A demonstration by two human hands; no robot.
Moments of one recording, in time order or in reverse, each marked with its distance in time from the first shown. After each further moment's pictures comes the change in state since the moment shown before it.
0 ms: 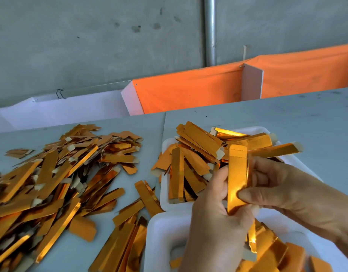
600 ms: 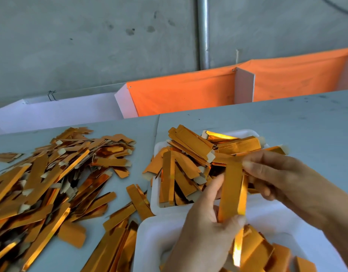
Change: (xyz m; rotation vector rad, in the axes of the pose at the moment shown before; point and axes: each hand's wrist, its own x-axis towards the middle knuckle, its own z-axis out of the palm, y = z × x) left_hand 0.002 -0.006 -0.001 -0.023 -0.149 -0.142; right_hand -0.007 -0.012 -0.007 -0.107 0.374 -0.073
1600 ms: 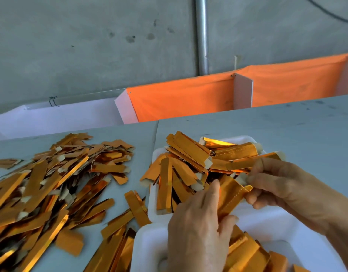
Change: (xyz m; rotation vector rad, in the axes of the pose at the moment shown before) left_hand 0.006 -0.003 0.005 0.952 0.346 0.268; right_hand 0.001 -0.005 -0.011 0.044 -0.053 0.114
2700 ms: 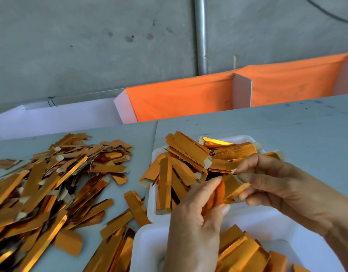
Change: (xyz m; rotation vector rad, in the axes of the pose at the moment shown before) left_hand 0.002 -0.002 -0.012 -0.650 -0.045 -0.148; right_hand 0.000 0.001 -0.001 0.165 -0.171 -0.074
